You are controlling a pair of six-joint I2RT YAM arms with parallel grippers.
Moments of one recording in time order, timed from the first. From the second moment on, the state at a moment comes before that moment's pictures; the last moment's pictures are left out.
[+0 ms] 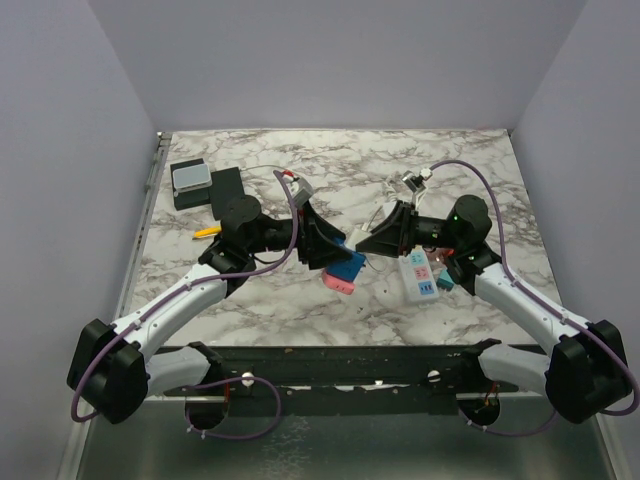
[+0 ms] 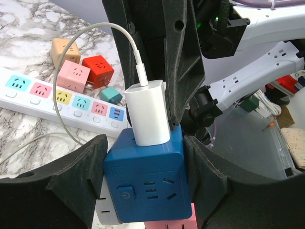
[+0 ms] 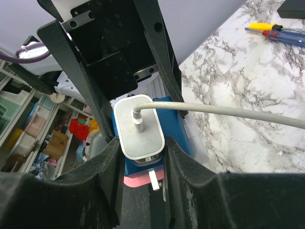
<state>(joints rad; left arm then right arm) -0.60 1.15 0.77 0.38 0.82 -0.46 0.42 1.14 0.67 0.54 -1.02 0.85</state>
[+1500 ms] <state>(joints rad) -0.59 1.16 0.77 0.31 0.85 -0.39 0.43 1.19 0.72 0.47 -1.00 0.82</state>
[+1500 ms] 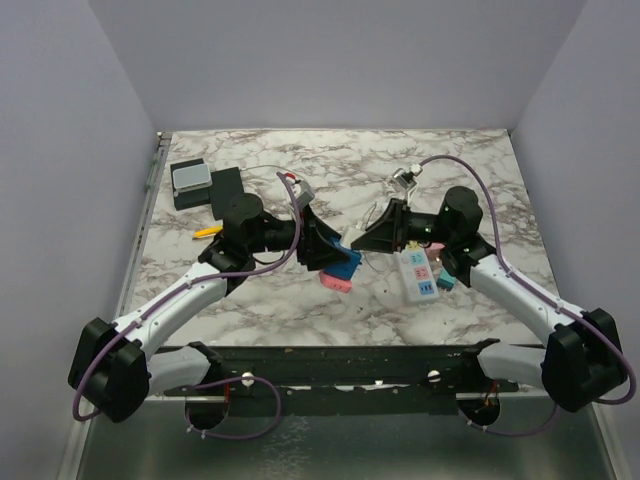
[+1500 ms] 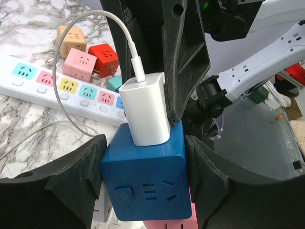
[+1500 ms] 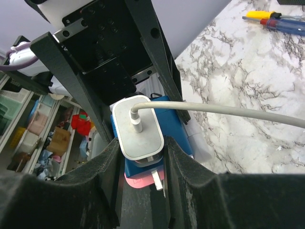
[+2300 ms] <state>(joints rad) -0.58 1.16 0.77 0.28 0.84 -0.38 0.44 1.17 0.72 0.39 -0.96 0.72</state>
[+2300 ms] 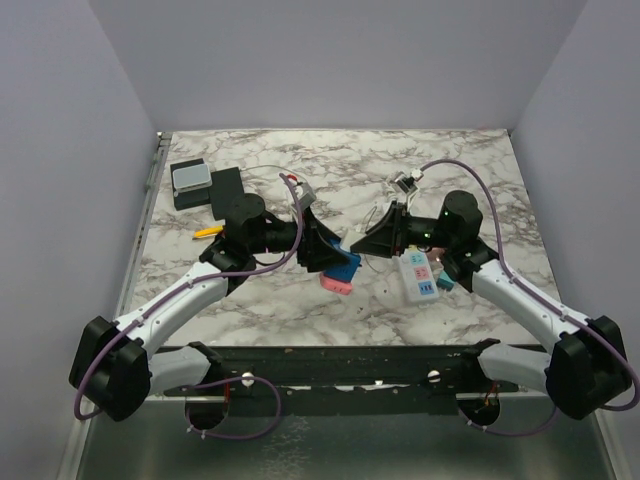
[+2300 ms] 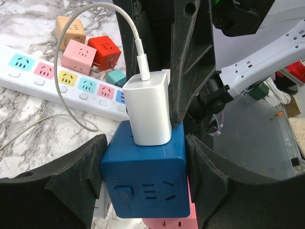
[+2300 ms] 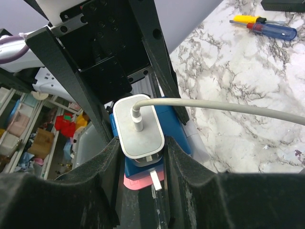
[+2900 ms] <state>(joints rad) -0.56 1.18 0.77 0.30 0.88 -0.38 0.47 1.15 0.72 0.38 -0.91 0.73</state>
